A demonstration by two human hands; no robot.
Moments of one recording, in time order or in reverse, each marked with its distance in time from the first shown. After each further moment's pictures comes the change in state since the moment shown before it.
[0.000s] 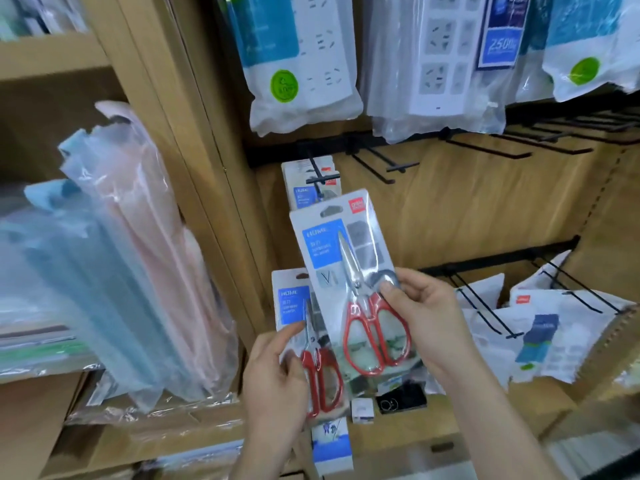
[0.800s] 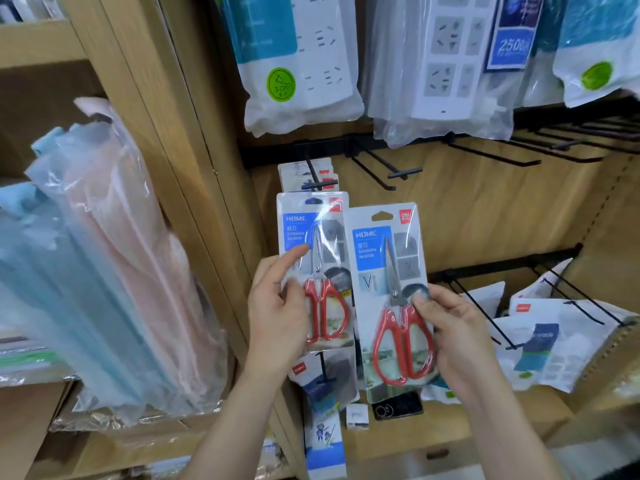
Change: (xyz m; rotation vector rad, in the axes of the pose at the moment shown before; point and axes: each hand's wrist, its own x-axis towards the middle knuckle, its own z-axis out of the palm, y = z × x) left_hand 0.067 0.055 0.013 -0.418 -0.045 0.141; right_hand 0.012 0.013 -0.031 0.228 0.097 0.144
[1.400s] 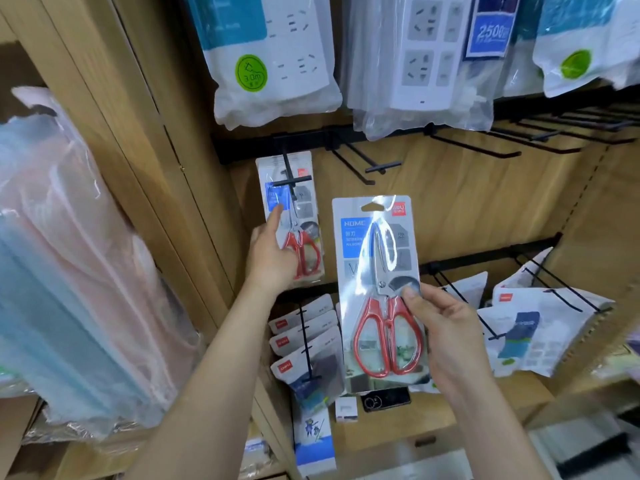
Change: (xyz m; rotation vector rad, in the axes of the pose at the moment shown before) left_hand 0.091 -0.033 0.029 0.340 -0.147 -0.242; right_hand -0.002 -0.001 -0.006 -0.026 0.132 0.000
